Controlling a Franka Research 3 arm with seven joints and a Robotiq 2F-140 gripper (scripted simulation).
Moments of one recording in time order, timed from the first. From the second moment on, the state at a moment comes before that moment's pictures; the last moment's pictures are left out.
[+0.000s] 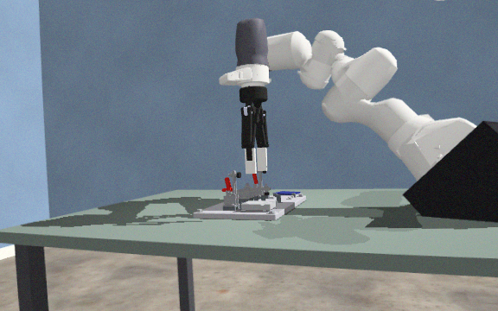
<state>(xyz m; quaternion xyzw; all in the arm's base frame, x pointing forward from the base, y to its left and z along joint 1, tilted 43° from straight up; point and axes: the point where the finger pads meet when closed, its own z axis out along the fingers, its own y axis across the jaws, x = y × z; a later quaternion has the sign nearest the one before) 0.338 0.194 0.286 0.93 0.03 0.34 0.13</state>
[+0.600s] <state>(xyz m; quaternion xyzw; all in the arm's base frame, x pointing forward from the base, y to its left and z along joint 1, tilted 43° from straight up) 0.366 0.180 0.250 0.93 0.03 0.34 0.14</state>
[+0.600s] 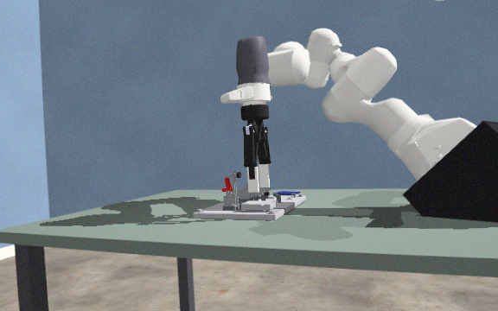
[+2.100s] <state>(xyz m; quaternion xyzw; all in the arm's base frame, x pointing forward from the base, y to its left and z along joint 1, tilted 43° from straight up) 0.389 0.174 0.223 0.93 0.03 0.34 0.13</state>
